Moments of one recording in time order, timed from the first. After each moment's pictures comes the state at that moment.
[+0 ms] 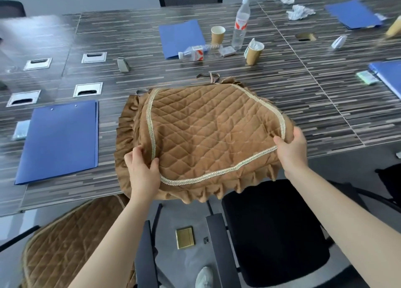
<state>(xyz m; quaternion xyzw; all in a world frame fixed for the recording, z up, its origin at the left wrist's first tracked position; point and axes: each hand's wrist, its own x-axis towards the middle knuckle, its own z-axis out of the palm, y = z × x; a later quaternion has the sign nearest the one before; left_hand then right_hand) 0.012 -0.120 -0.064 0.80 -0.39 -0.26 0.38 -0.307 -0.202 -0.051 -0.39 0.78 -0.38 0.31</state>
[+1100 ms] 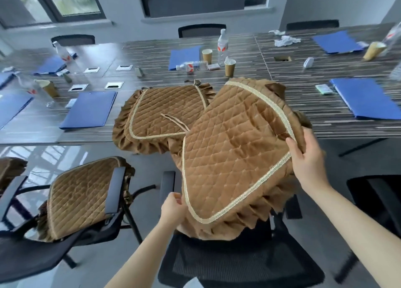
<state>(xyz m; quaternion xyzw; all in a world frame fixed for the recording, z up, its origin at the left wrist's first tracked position) -0.353 0.138 -0.043 0.84 -0.27 -0.41 0.24 -0.641 0.002 0.045 -0.70 0.52 -0.44 0.21</state>
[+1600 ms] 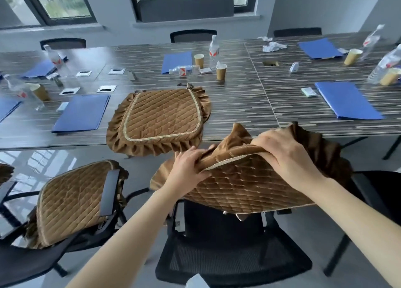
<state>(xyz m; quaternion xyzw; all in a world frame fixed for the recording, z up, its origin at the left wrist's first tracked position) -0.365 0.081 0.032 0.69 -0.66 -0.19 0.23 -0.629 0.028 0.096 -0.90 0.32 -0.30 0.00</state>
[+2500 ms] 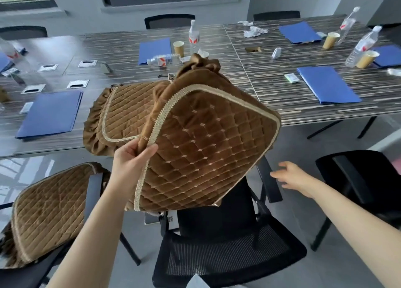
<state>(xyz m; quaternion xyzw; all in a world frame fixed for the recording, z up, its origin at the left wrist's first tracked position) -0.291 0.094 0.070 0.58 -0.42 -0.42 0.56 -0.686 0.003 -0.012 -0.44 0.73 -0.09 0.52</state>
